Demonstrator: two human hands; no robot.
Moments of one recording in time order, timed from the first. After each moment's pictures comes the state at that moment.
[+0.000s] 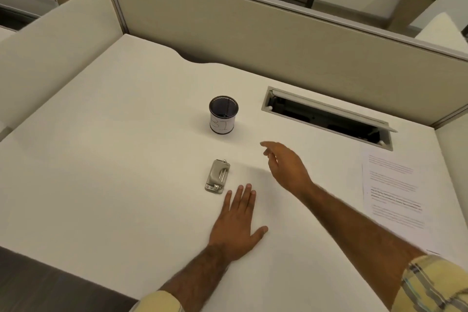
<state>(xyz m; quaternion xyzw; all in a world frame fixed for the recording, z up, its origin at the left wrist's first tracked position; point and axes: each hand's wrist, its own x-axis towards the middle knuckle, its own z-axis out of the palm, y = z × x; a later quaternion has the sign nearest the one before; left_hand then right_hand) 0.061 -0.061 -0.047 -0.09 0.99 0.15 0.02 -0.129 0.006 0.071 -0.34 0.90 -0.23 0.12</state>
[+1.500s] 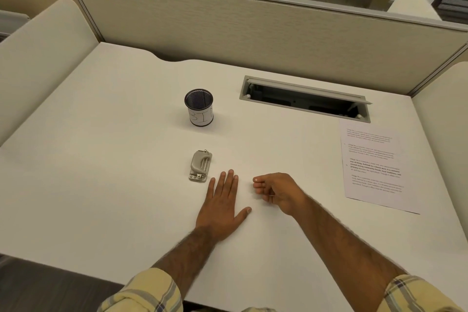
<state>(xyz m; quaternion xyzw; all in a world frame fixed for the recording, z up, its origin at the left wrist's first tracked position) 0.060 -0.058 -0.046 -0.09 0.99 0.10 0.05 -0.082 0.085 0.041 0.13 0.71 -0.54 0.44</state>
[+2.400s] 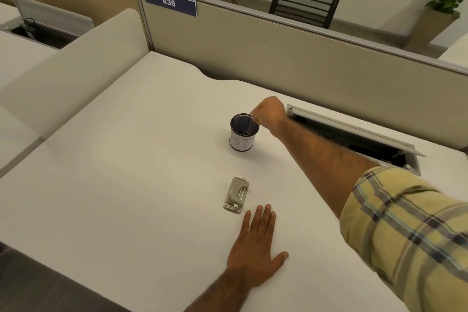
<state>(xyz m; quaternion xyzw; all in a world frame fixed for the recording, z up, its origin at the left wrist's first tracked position) 0.063 -0.060 -0.044 -0.08 0.98 0.16 -0.01 -0.199 -0.186 0.150 -0.20 0.93 -0.25 0.19</state>
